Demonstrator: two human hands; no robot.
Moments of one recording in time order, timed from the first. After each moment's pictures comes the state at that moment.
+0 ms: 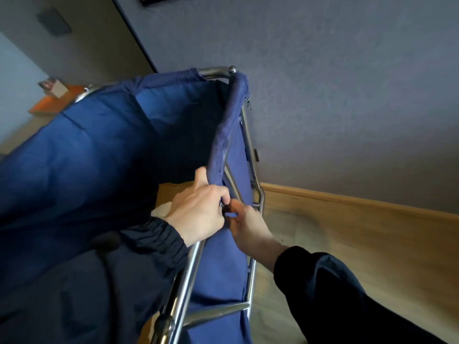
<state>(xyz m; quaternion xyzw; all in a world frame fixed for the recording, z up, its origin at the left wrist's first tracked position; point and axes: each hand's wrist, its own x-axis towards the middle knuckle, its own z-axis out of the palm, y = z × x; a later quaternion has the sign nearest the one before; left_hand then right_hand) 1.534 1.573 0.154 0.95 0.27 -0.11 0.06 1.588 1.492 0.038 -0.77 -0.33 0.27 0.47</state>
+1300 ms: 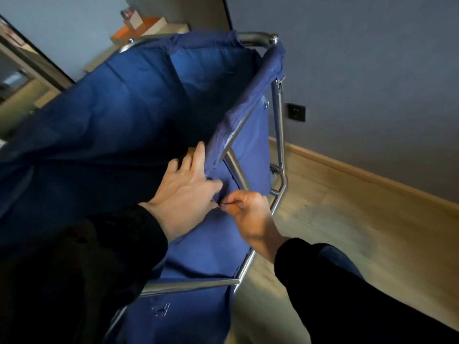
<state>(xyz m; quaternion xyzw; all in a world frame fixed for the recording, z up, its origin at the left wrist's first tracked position) 1.387 1.493 0.142 0.94 0.25 -0.16 -0.16 1.473 1.417 0.024 -0.65 -0.33 0.37 0.57</state>
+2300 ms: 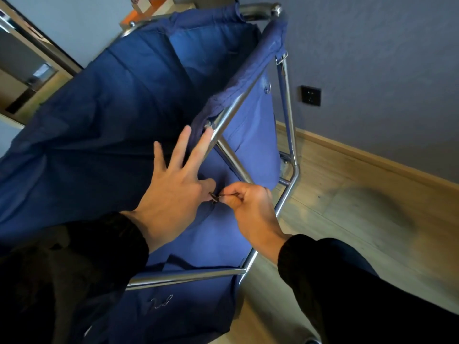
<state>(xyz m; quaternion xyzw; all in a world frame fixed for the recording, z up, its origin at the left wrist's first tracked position) 1.382 1.484 0.124 0.95 0.23 -0.09 -0.18 1.487 1.406 0.017 -0.60 -0.34 0.39 0.61</state>
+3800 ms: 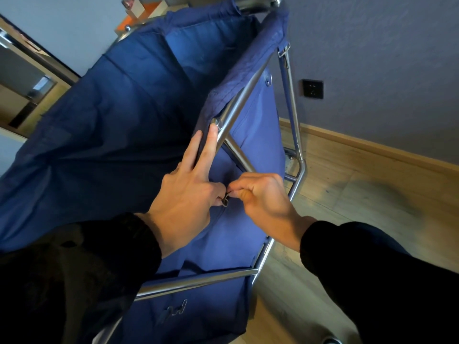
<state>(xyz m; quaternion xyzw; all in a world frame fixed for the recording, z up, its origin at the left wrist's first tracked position) 1.386 1.484 0.130 0.97 0.21 -0.07 -0.09 1.500 1.424 0.009 -0.58 -0.51 0.19 0.60</state>
